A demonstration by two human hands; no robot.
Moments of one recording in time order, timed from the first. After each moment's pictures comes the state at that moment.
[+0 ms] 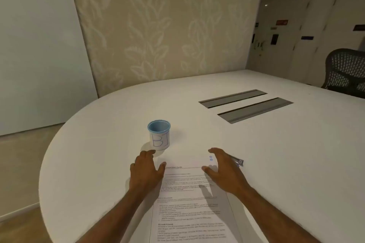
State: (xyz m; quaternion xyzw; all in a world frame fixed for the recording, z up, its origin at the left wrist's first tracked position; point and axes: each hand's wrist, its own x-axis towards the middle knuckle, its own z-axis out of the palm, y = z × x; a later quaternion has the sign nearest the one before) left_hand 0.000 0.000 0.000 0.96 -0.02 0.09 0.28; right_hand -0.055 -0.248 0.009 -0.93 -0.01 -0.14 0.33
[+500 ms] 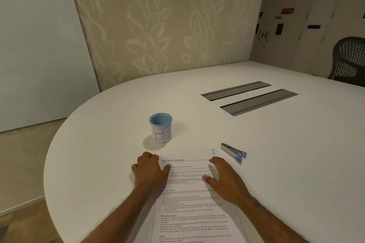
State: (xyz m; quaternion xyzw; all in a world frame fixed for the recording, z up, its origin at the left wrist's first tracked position) left_hand -0.007 -0.007 -0.009 0.99 0.01 0.02 0.16; right_hand -0.071 -0.241 -0.035 -0.94 0.02 -0.06 0.33
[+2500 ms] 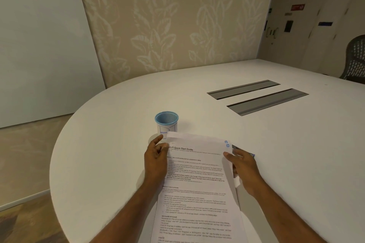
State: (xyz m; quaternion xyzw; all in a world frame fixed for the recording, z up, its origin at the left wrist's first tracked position) left_hand 0.002 -0.018 0.001 0.68 0.02 0.12 0.72; right_hand -0.045 -0.260 -0.001 -0.69 0.20 -0.08 0.69
